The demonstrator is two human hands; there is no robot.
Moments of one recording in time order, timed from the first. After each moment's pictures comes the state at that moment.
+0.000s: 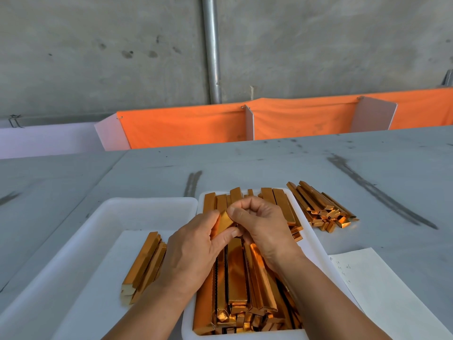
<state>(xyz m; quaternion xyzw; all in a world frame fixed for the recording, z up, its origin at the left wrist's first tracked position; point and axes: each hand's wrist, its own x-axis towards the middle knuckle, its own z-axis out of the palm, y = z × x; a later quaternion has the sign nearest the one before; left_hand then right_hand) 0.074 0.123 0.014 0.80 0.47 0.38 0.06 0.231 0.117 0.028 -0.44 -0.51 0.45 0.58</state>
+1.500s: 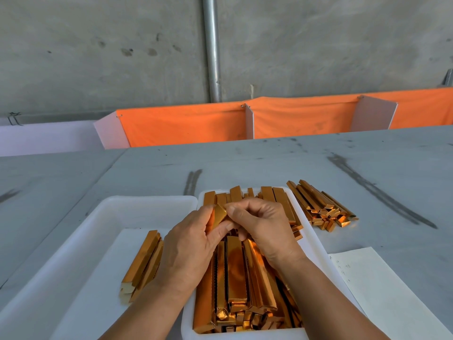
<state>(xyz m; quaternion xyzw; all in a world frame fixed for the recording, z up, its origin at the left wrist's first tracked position) 0.074 0.122 0.018 0.78 0.48 0.40 0.06 0.231 0.111 0.031 -0.41 -0.57 0.42 0.58</state>
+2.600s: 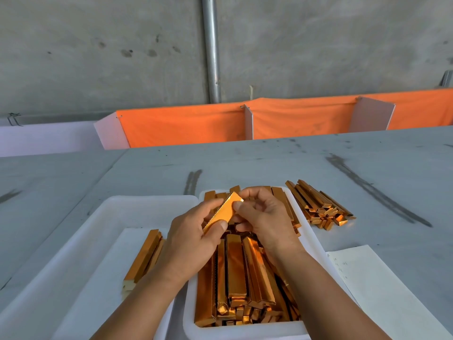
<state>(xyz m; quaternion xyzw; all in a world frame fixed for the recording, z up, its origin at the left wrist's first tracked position) 0.071 0.117 0.032 0.75 0.50 0.39 0.21 0.231 0.111 0.037 -0.45 -0.48 0.45 0.60</state>
